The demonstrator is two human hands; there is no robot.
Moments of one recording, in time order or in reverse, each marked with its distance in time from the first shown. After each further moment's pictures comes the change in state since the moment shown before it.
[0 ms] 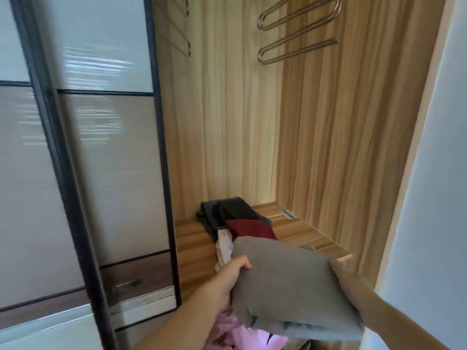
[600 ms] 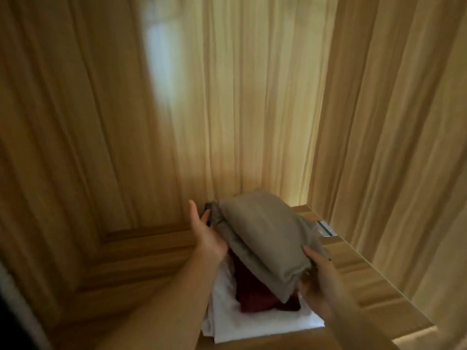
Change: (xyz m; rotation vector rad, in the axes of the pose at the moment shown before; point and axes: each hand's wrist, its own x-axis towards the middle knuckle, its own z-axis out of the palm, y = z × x) left_hand 0.248 0.129 -0.031 -0.932 0.209 0.350; right_hand 0.203 -0.070 0.142 0.801 -0.443 0.227
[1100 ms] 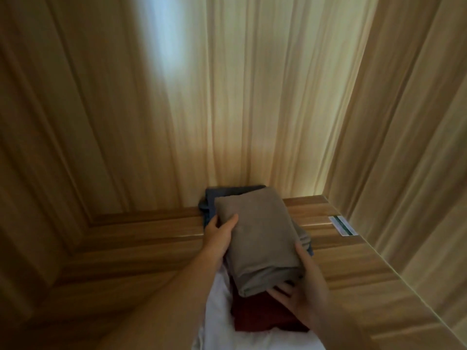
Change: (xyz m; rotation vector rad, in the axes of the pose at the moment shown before) left_hand 0.102 -0.040 -0.048 0.860 0.148 0.048; right_hand 0.084 0.038 0.000 -0.159 0.056 0.235
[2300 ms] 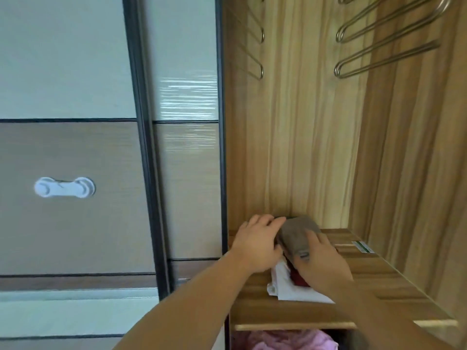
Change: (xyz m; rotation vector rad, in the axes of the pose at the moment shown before) left_hand -0.344 0.094 -0.136 1.408 -0.034 1.012; right_hand -0.259 0.063 0.074 -1.634 0.222 -1.107
